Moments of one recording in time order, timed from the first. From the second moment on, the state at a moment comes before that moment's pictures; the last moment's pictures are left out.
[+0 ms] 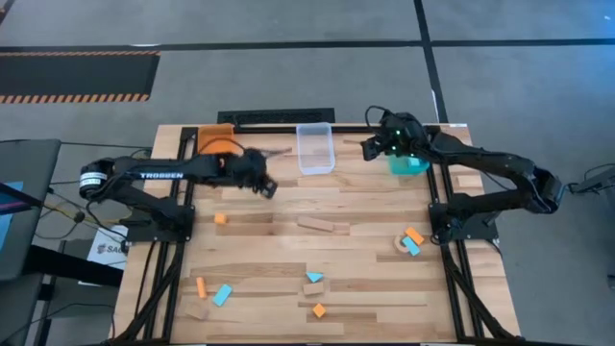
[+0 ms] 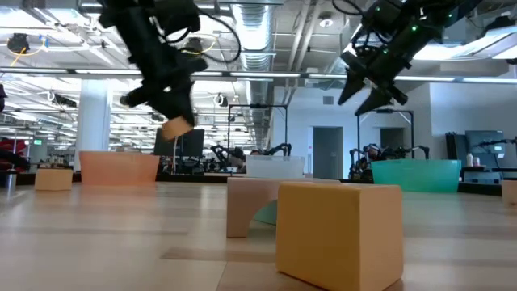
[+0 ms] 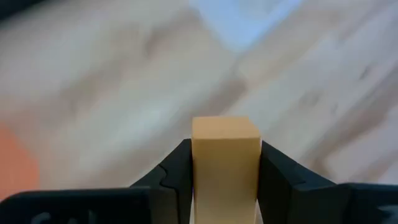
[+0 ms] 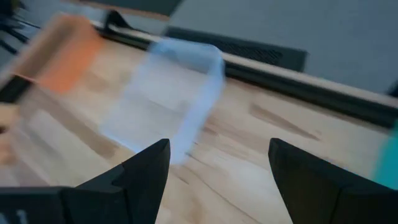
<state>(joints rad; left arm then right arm) 0.26 1.31 0.89 -0.53 -0.26 -0.62 -0.57 1.15 0.83 -0.32 0.12 0.52</state>
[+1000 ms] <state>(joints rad) 0.99 1.43 0.96 -0.62 -0.20 -0.21 -0.30 1.37 0.83 0.23 0.12 0.56</state>
